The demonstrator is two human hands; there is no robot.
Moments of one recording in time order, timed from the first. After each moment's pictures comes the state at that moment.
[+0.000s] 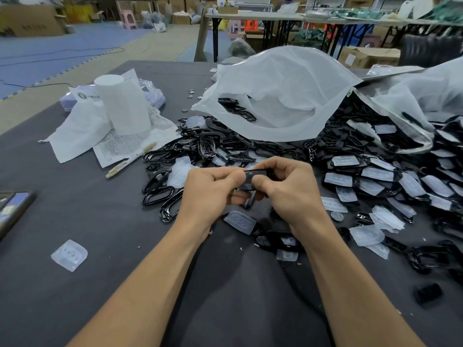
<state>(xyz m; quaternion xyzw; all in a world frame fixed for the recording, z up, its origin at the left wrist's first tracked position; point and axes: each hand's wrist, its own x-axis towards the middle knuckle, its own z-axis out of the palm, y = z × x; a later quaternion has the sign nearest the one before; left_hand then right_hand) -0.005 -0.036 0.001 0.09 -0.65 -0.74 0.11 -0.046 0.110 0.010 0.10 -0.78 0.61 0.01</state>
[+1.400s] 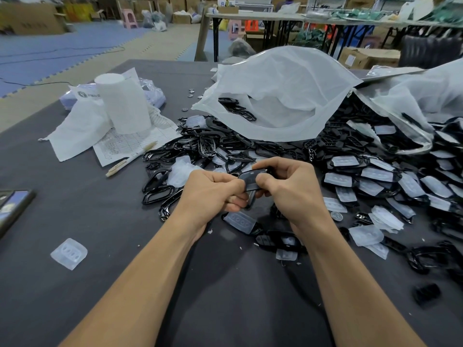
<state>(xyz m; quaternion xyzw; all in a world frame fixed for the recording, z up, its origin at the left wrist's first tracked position) -0.007 -0.046 -0.004 0.12 -0.68 -0.72 0.02 -0.045 0.112 0.011 0.09 -0.78 0.62 0.00</state>
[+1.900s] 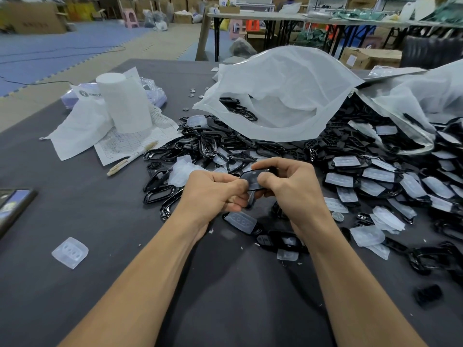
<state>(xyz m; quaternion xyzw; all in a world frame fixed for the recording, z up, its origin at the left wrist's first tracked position) -0.007 -0.045 -0.002 0.13 -0.68 -0.72 0.02 -0.045 0.112 0.012 0.09 -0.77 0.63 -0.01</state>
